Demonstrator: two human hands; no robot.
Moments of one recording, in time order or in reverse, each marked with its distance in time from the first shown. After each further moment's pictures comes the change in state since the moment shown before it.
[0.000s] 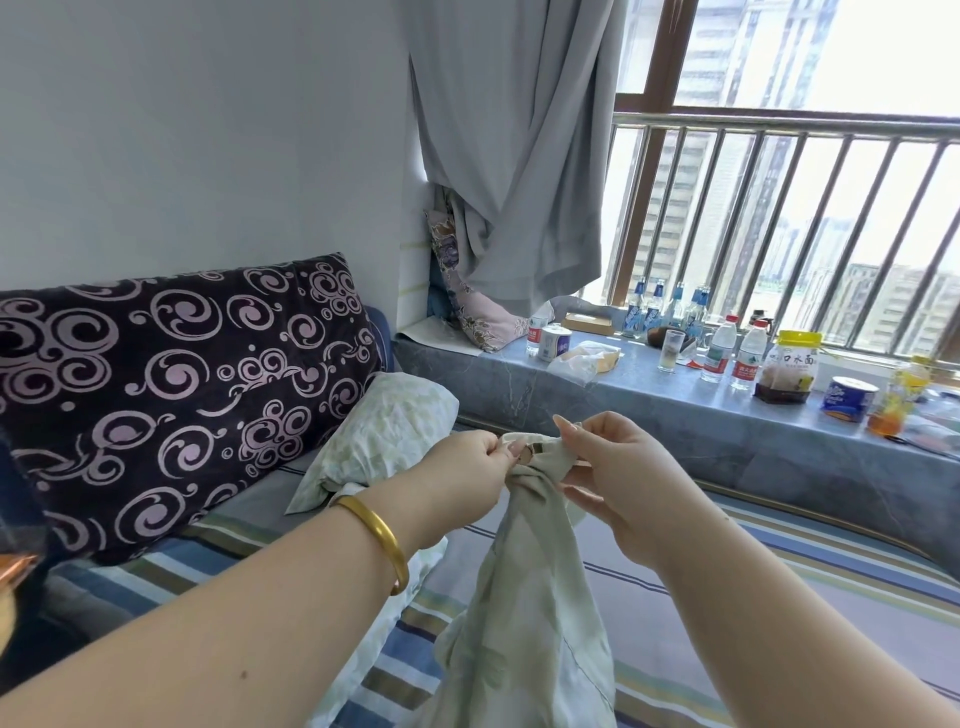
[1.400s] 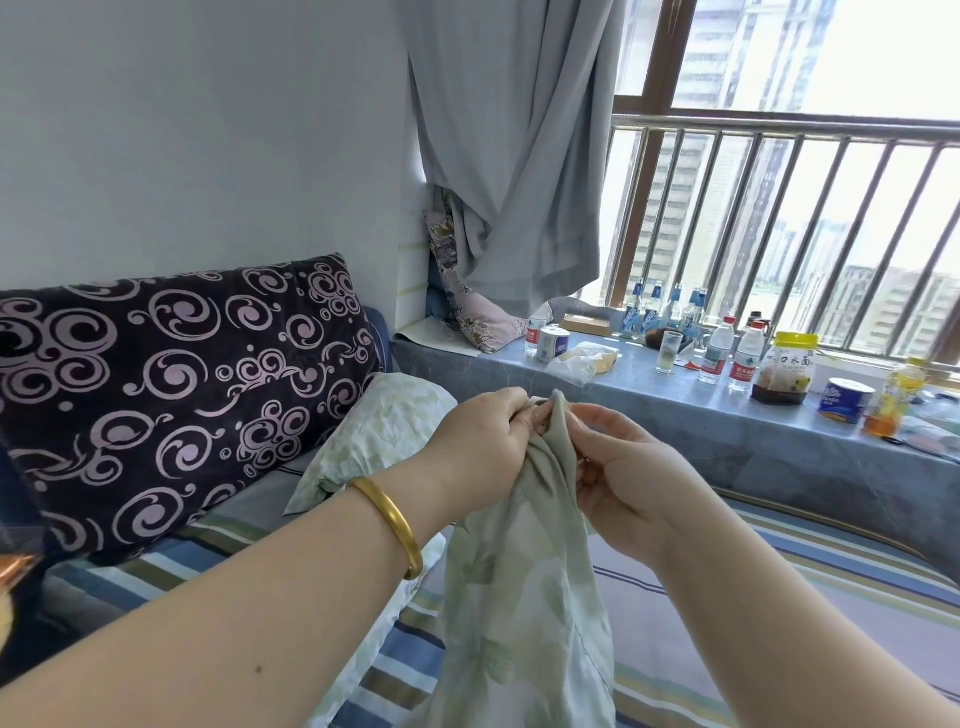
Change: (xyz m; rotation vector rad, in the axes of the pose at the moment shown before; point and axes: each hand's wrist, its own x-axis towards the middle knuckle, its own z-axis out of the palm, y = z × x) left_hand 0.002 0.021 -0.003 0.091 0.171 0.439; right_hand -0.006 -0.003 -0.003 0.478 -0.174 0.063
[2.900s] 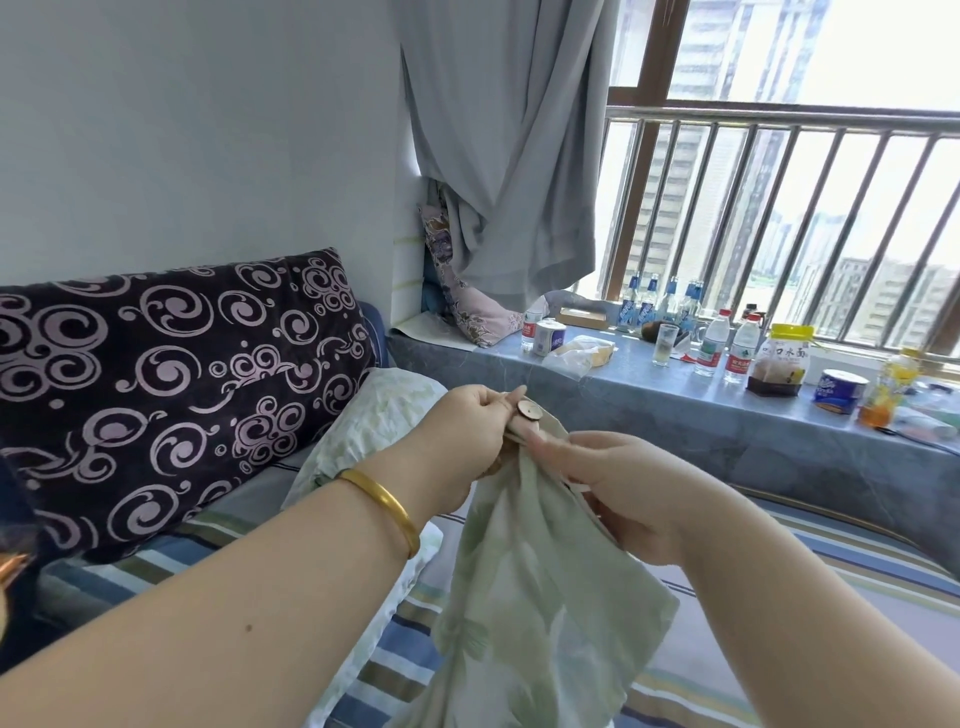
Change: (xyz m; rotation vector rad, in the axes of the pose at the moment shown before) left_hand 0.010 -0.007 0.007 -0.636 0.001 -0.458; right_hand -0.015 -0.010 -0.001 -0.616 -0.122 0.243
